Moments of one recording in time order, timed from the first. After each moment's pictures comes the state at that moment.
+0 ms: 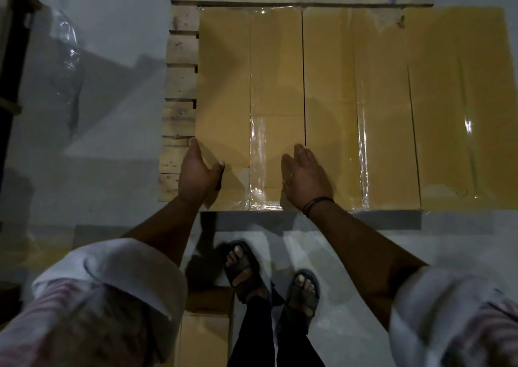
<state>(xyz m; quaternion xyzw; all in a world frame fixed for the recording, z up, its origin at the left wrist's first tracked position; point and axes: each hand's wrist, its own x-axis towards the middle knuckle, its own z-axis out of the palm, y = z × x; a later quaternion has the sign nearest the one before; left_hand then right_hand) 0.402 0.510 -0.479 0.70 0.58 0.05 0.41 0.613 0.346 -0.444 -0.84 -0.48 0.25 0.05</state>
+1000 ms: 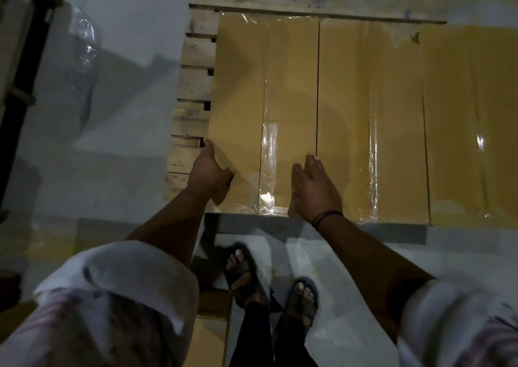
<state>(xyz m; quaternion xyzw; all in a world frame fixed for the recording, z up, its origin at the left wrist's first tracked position) 0.418 0.518 -0.456 0.70 0.58 -0.04 0.41 0.611 0.337 -0.447 -0.84 -0.49 0.25 0.04</state>
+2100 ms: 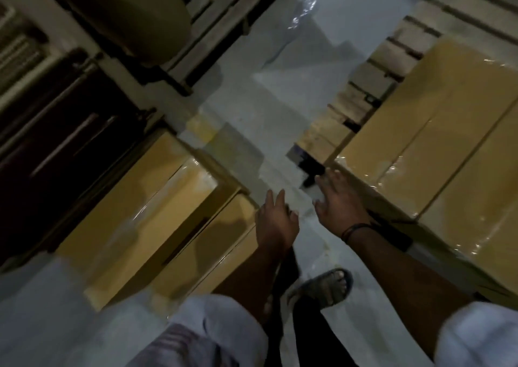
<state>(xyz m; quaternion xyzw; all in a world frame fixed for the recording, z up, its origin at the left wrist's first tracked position) 0.230 0.237 -0.325 0.54 0.77 0.01 0.33 0.397 0.296 -0.329 -0.59 -0.76 0.28 -0.01</state>
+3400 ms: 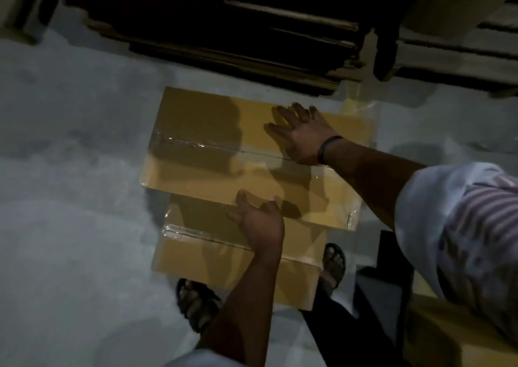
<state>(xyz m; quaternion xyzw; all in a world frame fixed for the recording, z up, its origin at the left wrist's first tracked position) -0.046 0.183 -0.382 -0.27 0.83 0.42 0.23 -0.162 0.372 -0.381 0.08 -0.97 0.00 -0.23</state>
